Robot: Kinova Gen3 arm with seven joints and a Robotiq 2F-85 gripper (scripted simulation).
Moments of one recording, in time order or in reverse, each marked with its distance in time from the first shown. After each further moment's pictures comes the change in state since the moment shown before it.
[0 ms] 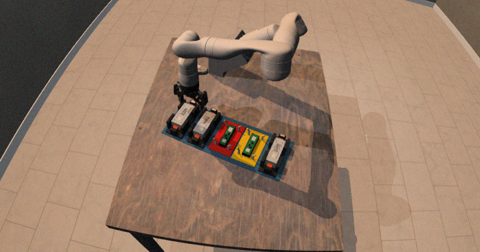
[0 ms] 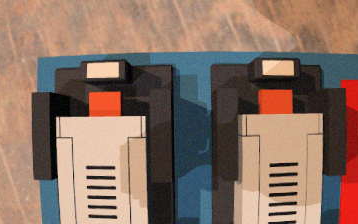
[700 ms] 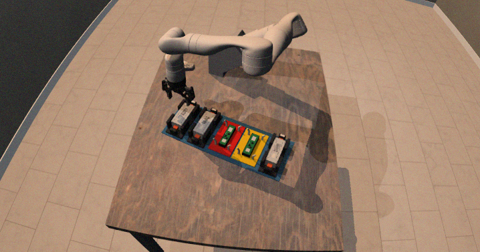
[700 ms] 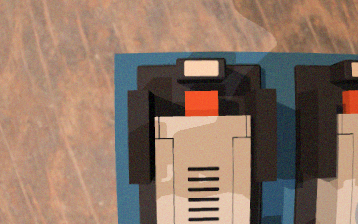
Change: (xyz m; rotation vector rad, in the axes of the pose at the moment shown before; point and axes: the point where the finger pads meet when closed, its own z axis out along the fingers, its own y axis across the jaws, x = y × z) arm 0.001 -0.060 0.003 0.000 0.000 0.000
